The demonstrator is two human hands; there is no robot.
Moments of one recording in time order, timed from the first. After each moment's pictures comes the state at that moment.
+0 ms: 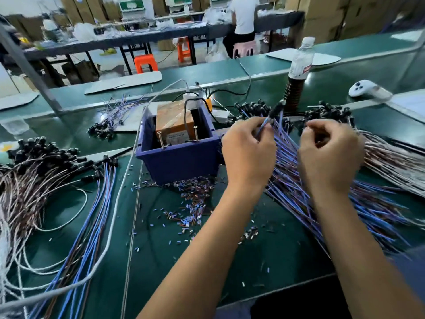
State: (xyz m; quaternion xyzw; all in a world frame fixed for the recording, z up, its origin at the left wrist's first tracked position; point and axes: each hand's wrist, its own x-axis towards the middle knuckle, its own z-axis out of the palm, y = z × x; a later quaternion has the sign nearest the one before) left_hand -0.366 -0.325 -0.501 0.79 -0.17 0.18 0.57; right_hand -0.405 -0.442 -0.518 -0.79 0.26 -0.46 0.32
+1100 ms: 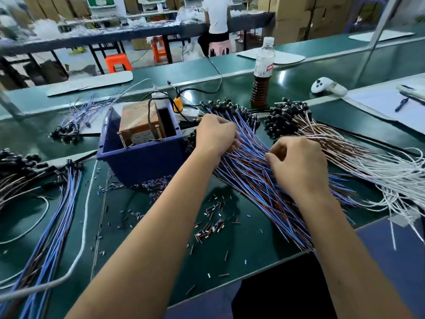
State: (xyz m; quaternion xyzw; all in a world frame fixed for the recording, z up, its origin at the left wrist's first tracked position) left_hand -0.319 -0.349 -0.495 0.80 -0.09 -0.10 0.58; right_hand -0.436 -0.478 -0.531 -0.92 0.21 -0.27 0.21
